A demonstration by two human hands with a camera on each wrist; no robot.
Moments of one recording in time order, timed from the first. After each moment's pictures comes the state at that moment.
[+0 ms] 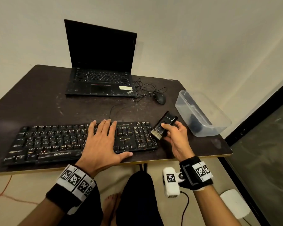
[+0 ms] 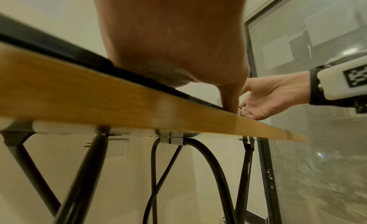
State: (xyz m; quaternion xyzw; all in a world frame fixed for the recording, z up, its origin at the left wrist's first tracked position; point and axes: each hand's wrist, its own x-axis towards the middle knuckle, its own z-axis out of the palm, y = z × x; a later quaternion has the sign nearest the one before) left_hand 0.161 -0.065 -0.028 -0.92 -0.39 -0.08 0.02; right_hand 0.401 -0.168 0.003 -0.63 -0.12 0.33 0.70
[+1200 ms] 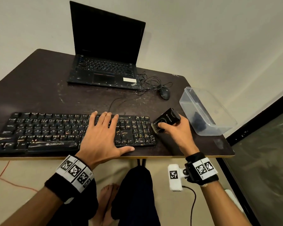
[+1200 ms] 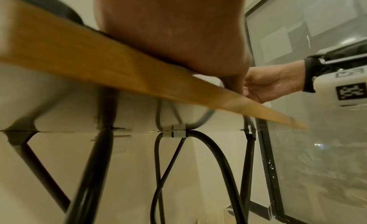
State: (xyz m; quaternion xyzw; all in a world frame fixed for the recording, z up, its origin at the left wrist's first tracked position) left_hand 0.162 -0.066 -0.028 -0.92 -0.40 -0.04 0.04; right_hand 0.416 -0.173 0.006 -0.73 -0.38 0.22 0.52
